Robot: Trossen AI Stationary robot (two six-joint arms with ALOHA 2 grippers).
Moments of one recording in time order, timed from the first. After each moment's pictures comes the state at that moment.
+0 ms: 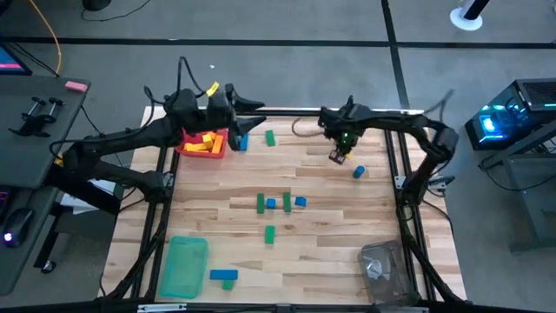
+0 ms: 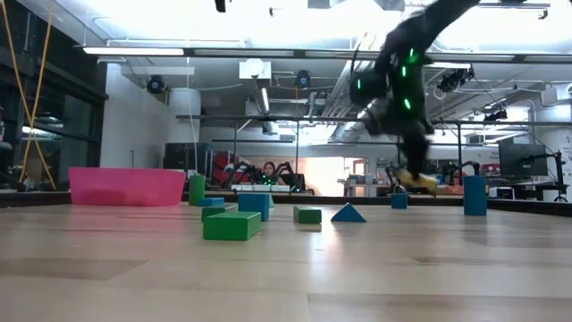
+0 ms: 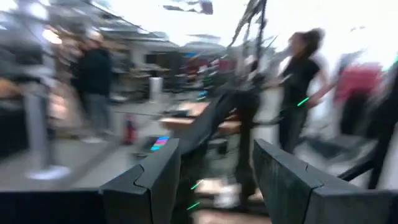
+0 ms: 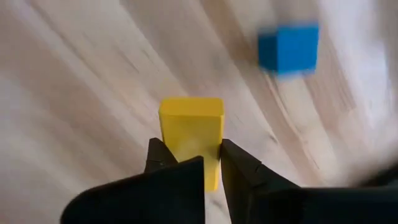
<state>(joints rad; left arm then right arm) 0.34 1.18 1.04 0.28 0.19 -0.01 -0.56 1.70 1.19 -1.07 0.15 0.02</state>
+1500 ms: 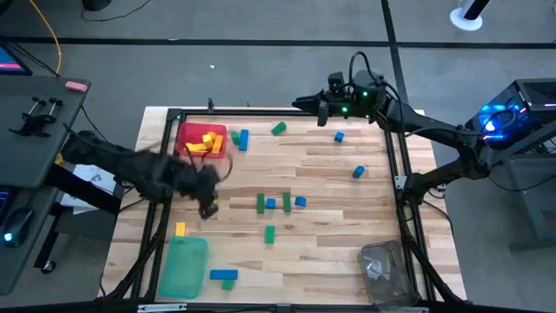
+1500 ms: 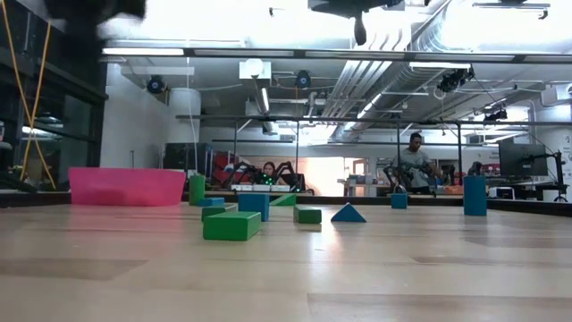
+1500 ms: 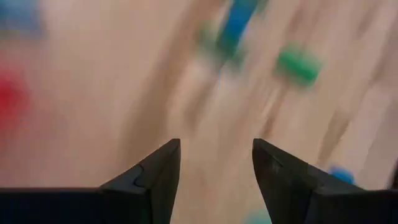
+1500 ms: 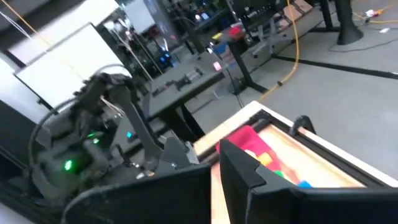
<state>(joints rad) -0.28 1.12 1.00 -1.09 -0.15 -0.84 -0.45 1.35 1.29 -0.07 -0.24 0.49</state>
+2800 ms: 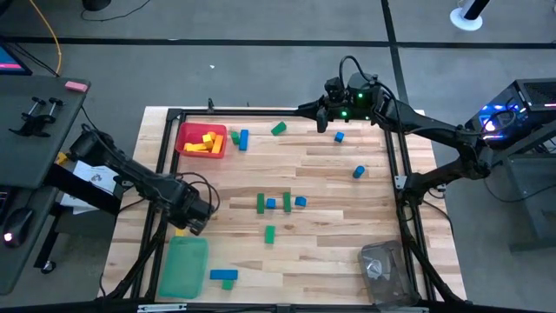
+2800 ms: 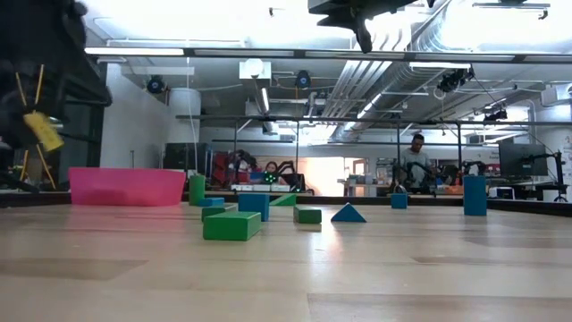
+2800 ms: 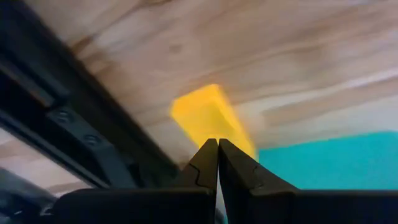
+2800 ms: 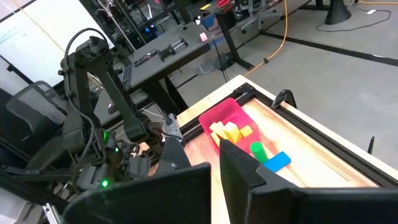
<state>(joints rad) -0.43 1.26 0.56 -1.00 0.38 -1.51 -0.44 1.35 1.29 -0.20 -0.24 0.41</state>
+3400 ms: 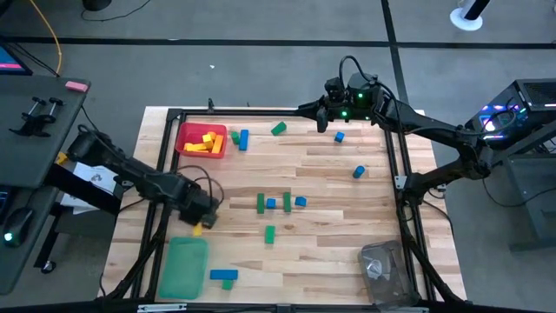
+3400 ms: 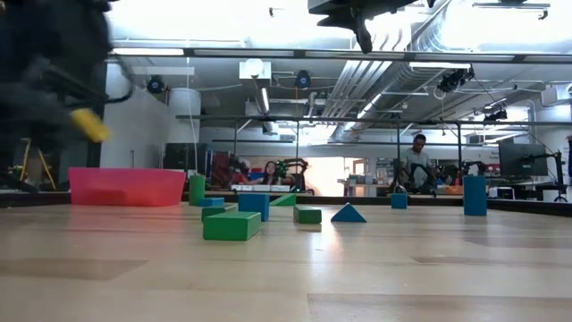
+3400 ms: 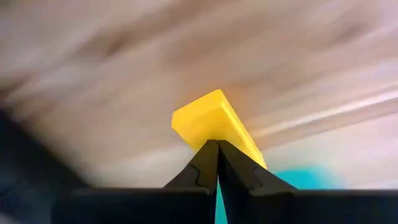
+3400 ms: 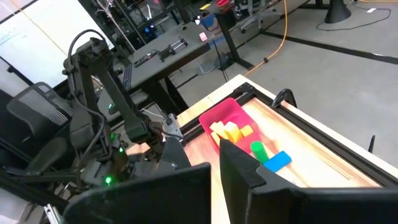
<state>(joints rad) -0.33 1.26 0.51 -0.79 0.26 -1.56 -0.44 1.35 1.29 -0.20 -0.24 0.42</state>
